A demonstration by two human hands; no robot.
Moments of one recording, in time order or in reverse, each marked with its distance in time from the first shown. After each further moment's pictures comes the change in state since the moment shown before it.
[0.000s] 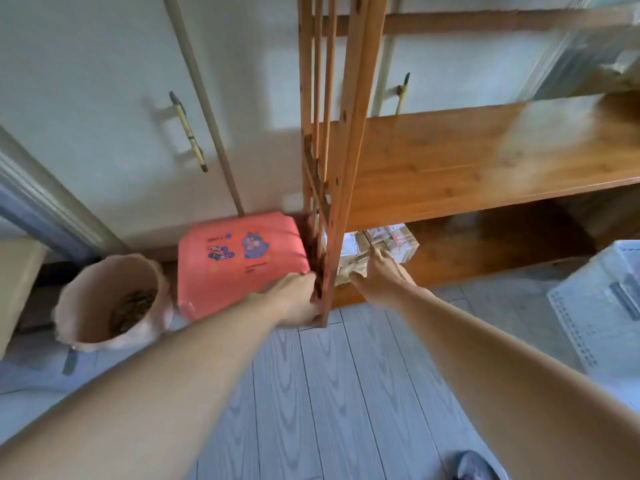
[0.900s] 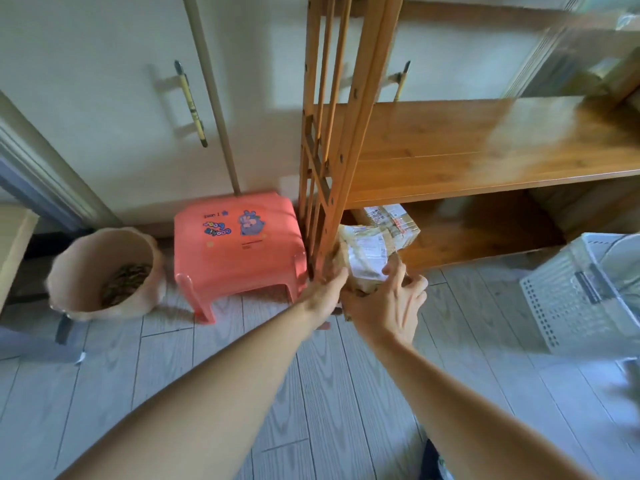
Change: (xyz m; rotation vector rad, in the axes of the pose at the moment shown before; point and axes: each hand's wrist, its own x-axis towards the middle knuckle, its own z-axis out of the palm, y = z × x) left_hand -0.020 0.036 0.060 -1.093 -0.047 -0.210; right_hand -0.100 -0.006 0.048 0.304 0.488 0.296
